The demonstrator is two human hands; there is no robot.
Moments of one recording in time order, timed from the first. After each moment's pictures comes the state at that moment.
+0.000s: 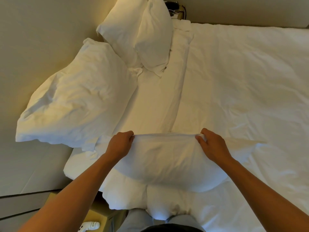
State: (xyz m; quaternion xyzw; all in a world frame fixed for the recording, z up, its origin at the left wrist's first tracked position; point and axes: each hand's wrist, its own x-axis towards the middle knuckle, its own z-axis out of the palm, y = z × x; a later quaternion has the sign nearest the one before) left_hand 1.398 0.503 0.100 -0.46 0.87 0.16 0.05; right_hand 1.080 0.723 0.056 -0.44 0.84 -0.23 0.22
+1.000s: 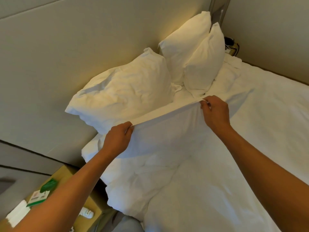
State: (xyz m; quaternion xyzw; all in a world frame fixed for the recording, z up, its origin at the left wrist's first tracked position) left_hand 1.492 0.490 0.191 -0.61 0.74 0.21 -0.17; right_hand 1.120 0.479 0.193 -0.57 0.74 -0.34 0.06
